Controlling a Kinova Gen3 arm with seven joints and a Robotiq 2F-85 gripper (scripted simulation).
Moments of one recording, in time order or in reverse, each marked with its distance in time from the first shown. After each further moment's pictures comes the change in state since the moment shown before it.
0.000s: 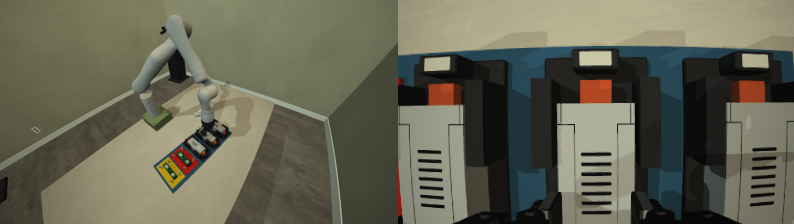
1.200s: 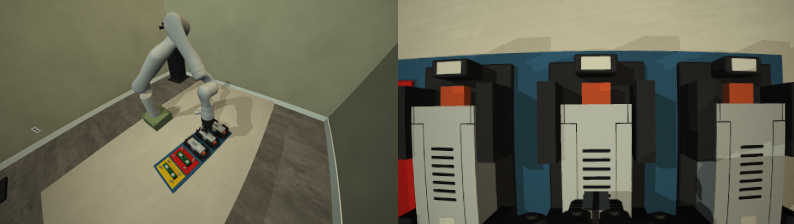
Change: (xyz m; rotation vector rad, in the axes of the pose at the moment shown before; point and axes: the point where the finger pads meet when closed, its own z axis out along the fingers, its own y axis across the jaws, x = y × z) arm 0.000 0.000 -0.017 0.000 0.000 0.000
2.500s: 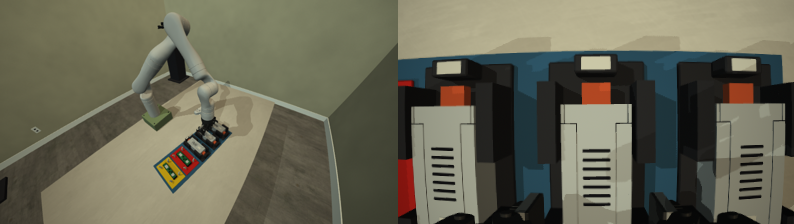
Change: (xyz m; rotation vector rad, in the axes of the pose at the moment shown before) arm 0.000 0.000 0.000 0.000 0.000 0.000
